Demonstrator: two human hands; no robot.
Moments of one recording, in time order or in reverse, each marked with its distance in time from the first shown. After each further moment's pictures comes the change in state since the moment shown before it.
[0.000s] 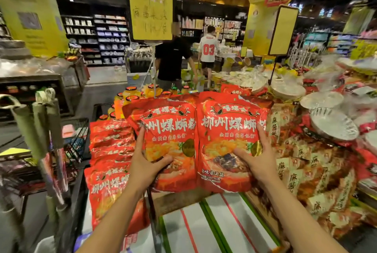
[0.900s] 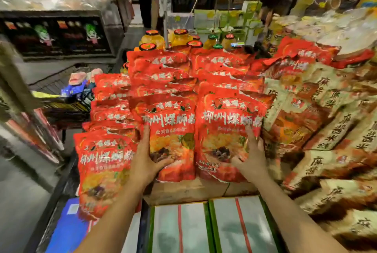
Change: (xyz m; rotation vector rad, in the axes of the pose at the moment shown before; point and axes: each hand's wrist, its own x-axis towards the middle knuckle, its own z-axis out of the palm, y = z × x) left_hand 0.049 -0.187 0.070 0.436 0.037 -0.271; right_hand 0.142 0.238 0.115 -0.434 -0.502 0.118
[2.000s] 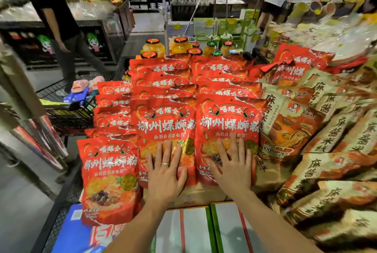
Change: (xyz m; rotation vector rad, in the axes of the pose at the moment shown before) left_hand -0.023 -0.015 0.061 0.816 0.138 0.321; right_hand -0.019 -0.011 0.055 -0.666 0.208 -0.287
